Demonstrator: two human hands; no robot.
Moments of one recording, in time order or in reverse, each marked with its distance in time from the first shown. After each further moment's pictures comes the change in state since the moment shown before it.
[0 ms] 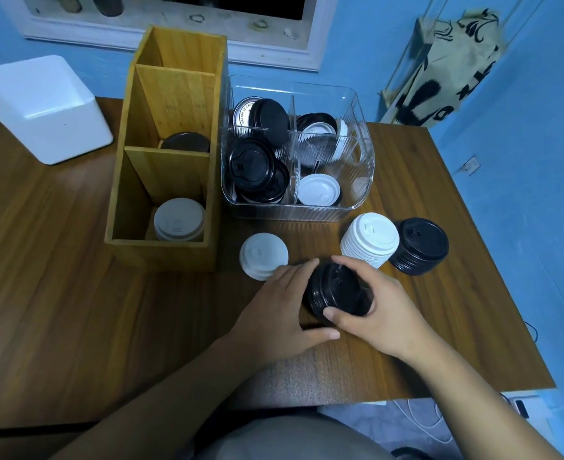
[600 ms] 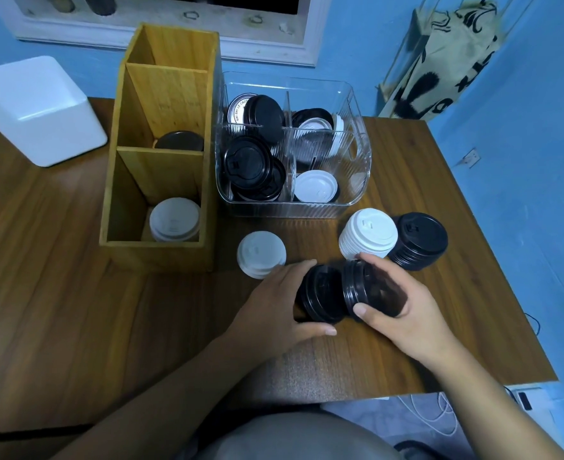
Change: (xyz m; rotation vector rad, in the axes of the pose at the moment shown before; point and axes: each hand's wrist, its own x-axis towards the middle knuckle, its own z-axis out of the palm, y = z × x) left_hand -0.002 0.001 -0.007 -0.070 -0.018 -0.044; right_hand -0.018 0.026 -0.013 0.269 0.115 0.000
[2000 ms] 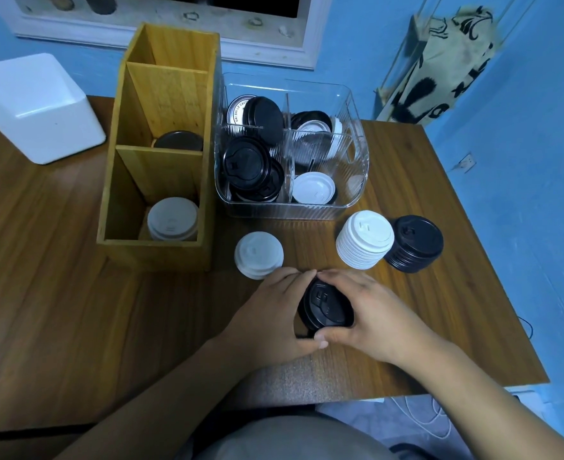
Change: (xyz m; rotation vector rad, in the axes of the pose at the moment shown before) left_hand -0.003 -0.004 0.005 0.161 -0.029 0.127; right_hand 0.018 -0.012 0.020 -0.632 -0.358 -0.133
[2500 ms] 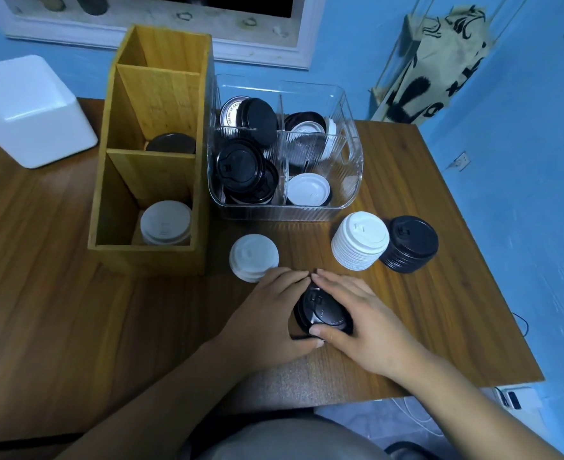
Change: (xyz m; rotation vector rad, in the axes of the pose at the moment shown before) left_hand 0.004 0.005 -0.006 -0.021 0.014 0.057; right_hand -0.011 0.000 0.018 0.126 0.106 0.036
